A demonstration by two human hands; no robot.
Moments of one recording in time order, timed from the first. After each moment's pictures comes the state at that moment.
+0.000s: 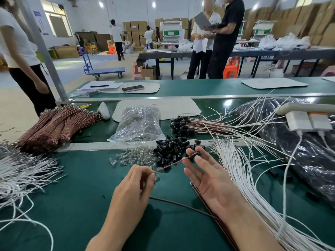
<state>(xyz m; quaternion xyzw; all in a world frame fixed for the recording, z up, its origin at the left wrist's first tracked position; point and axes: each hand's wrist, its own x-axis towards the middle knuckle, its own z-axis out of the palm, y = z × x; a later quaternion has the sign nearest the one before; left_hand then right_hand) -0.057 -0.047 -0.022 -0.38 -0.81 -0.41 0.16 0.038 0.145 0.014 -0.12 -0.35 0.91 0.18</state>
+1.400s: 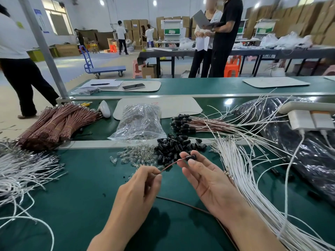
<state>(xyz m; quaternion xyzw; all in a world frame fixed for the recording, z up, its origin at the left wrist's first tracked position) -0.049 -0.046 -0.017 -0.39 -0.81 -0.42 0.13 0.040 0.133 0.020 -0.12 -0.31 0.93 0.14</state>
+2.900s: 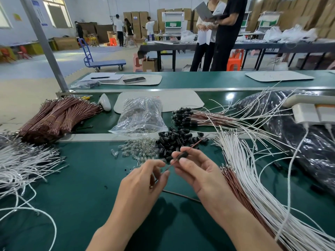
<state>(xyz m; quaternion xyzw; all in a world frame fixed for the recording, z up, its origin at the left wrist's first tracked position) -0.044 -0.042 -0.015 -0.40 -0.81 -0.40 0.17 0.035 0.113 0.008 -0.09 -0.45 0.87 0.19</state>
